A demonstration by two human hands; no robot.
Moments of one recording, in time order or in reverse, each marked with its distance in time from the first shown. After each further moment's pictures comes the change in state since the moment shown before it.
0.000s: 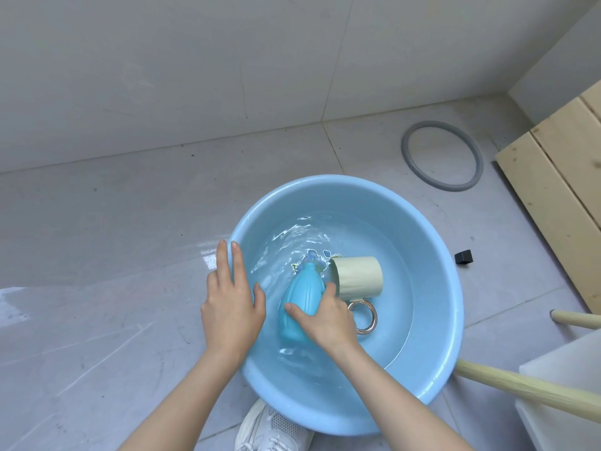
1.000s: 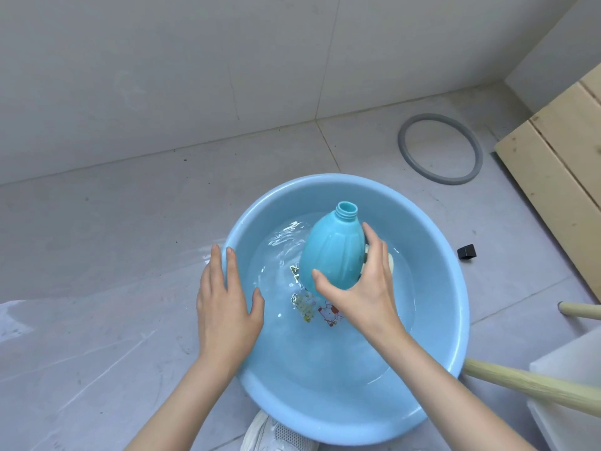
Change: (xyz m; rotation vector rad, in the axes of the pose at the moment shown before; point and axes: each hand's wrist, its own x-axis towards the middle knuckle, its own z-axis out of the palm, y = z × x) left_hand 0.004 -0.007 0.002 -0.127 0.017 0.053; right_hand -0.013 -0.005 -0.071 0.444 0.353 -0.395
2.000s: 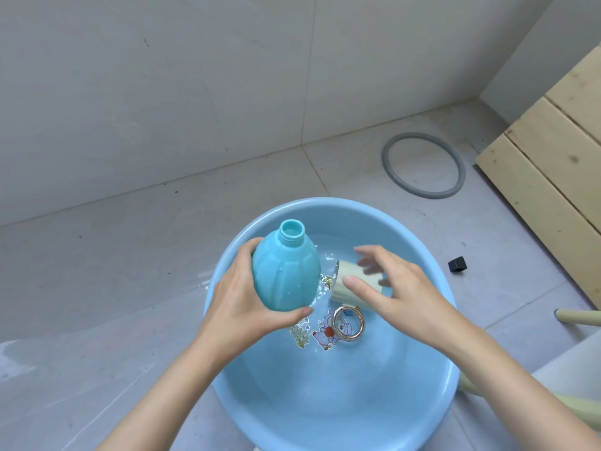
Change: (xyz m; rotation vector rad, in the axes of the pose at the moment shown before) left_hand 0.037 0.069 -0.069 -0.497 -0.286 0.177; right_hand 0.022 -0.004 -0.082 -0.233 -0.324 -0.128
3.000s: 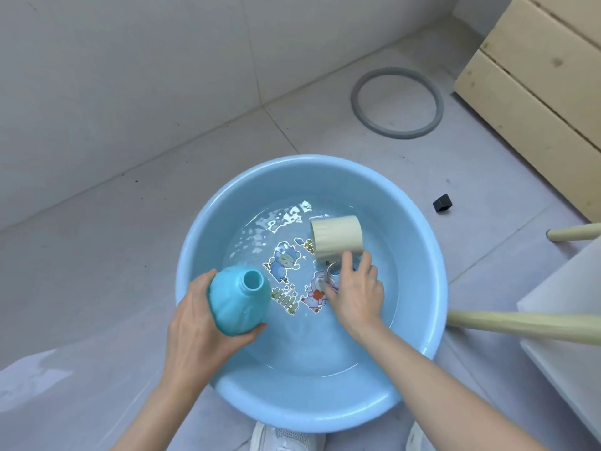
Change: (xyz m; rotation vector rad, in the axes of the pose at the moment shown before) left_hand -0.043 -0.071 0.027 0.428 0.141 0.001; right_hand 0.004 0.086 0.142 -0.418 0.269 0.429
